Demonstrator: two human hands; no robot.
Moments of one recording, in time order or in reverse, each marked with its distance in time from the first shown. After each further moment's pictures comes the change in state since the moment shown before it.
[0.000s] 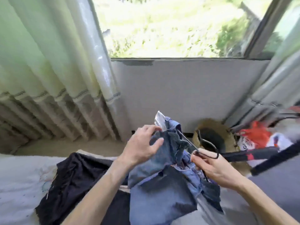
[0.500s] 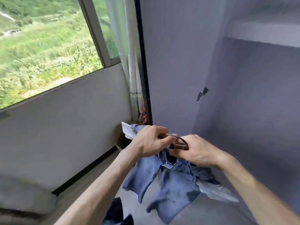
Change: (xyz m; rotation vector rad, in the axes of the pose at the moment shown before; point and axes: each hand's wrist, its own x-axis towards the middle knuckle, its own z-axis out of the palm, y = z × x) left_hand 0.027 0.340 0.200 0.087 -0.583 0.716; right_hand -0.236 0.102 -0.158 -0.039 0.444 0.312
